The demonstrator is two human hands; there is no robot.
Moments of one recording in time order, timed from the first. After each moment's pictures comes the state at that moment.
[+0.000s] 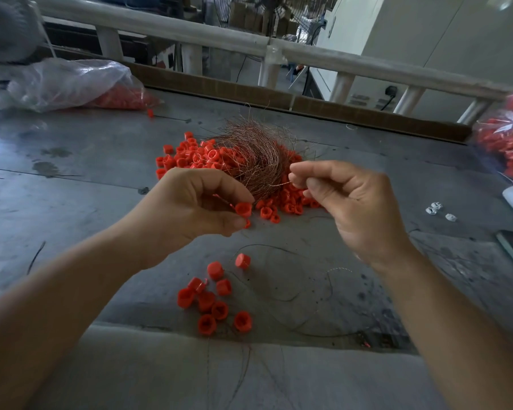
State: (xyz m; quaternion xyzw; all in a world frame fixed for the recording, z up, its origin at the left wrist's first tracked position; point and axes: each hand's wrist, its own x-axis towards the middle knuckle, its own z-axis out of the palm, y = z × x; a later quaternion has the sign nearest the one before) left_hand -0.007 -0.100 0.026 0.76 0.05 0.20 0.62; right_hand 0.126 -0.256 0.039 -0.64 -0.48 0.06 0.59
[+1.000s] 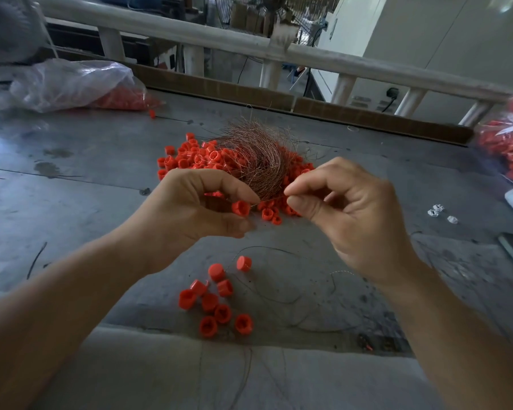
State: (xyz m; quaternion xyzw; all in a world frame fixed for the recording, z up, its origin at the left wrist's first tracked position) left_hand -0.007 -0.103 0.028 0.72 0.04 0.20 0.66; right_hand 0.105 -0.258 0.049 -0.67 -0.56 -0.07 0.49
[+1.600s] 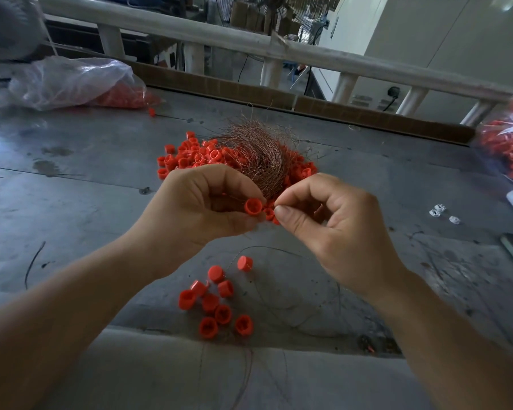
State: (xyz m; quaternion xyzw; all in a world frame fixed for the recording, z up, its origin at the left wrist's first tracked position) left_hand -0.009 -0.111 0.029 0.72 0.02 0.24 0.65; right_hand 0.093 -0.254 0.045 -0.71 -0.52 -0.01 0.47
